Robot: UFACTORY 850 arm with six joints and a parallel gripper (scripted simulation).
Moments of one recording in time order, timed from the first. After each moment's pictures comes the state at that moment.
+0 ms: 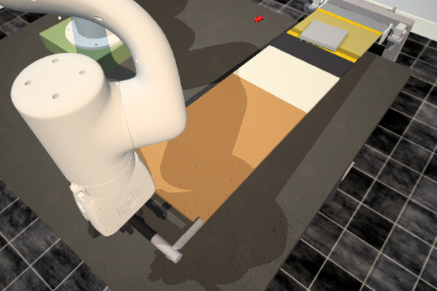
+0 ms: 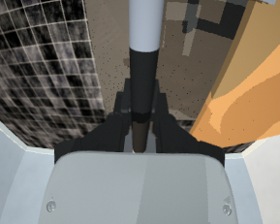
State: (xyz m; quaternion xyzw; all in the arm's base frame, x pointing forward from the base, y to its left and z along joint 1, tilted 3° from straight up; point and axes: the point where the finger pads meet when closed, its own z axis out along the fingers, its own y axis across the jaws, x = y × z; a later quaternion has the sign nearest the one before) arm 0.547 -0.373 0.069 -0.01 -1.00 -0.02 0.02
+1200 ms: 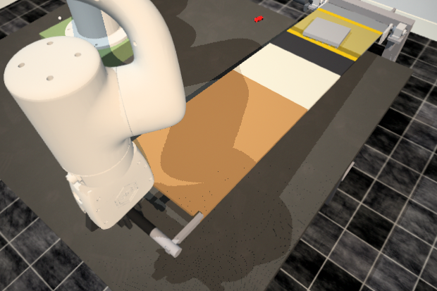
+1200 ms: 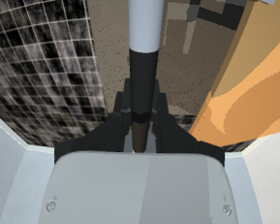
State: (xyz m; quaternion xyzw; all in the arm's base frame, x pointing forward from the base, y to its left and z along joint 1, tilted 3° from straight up) arm 0.547 -0.371 0.087 -0.01 -1.00 -0.02 0.01
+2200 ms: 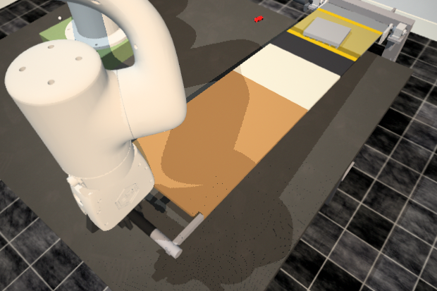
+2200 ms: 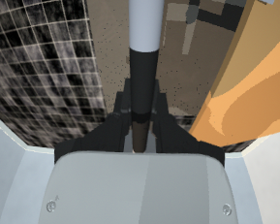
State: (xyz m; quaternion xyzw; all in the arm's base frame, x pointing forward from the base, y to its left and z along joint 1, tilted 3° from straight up) arm 0.547 -0.371 0.085 -0.01 -1.00 -0.02 0.02
